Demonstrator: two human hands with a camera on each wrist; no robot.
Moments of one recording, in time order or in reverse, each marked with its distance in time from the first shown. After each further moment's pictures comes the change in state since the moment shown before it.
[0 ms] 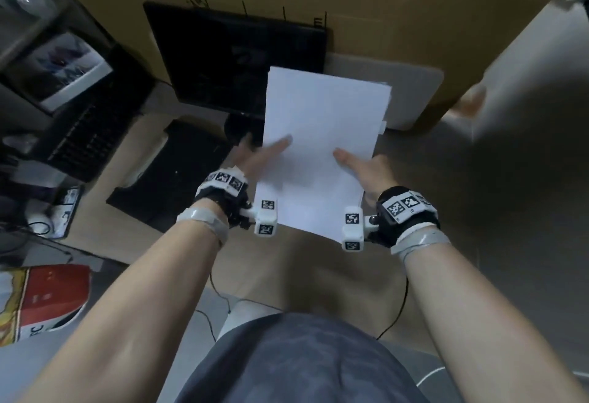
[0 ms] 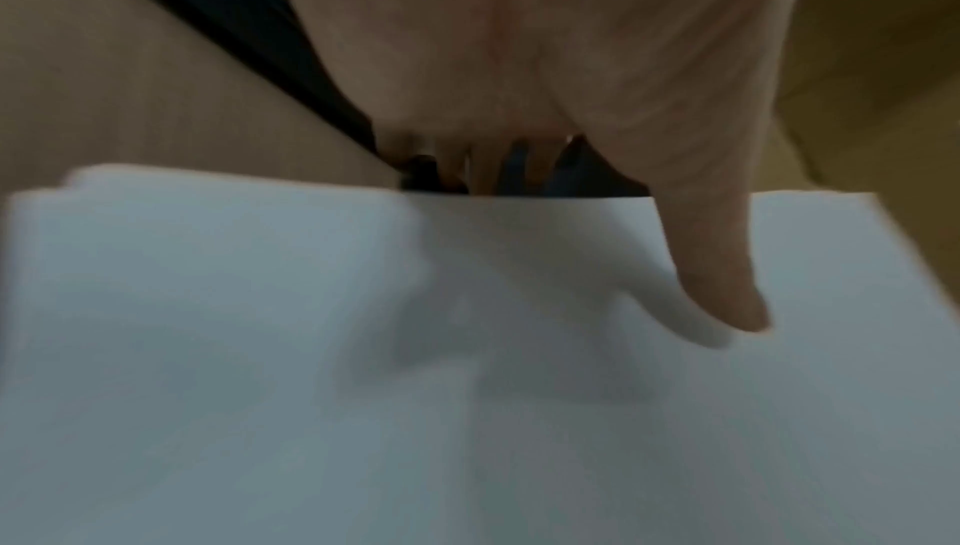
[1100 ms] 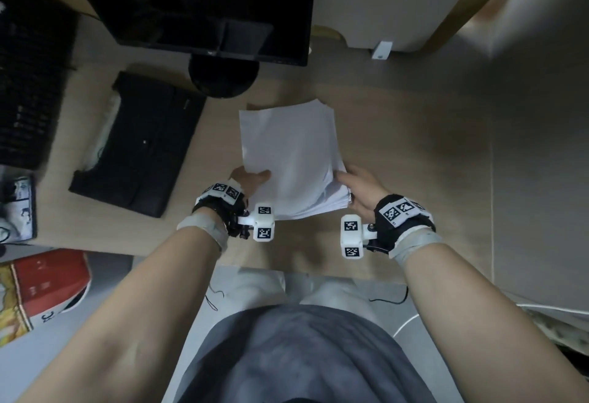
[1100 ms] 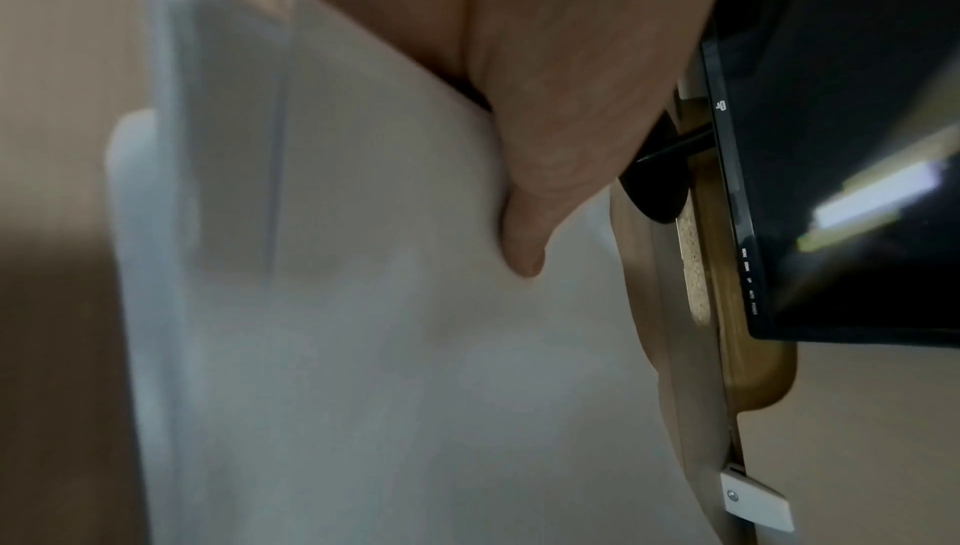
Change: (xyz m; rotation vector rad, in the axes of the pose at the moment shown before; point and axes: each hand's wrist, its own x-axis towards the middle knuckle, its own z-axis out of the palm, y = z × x) left_hand 0.076 -0.135 0.016 0.281 -0.115 -0.383; right_hand 0.003 0.125 0.046 0.206 -0.191 0.427
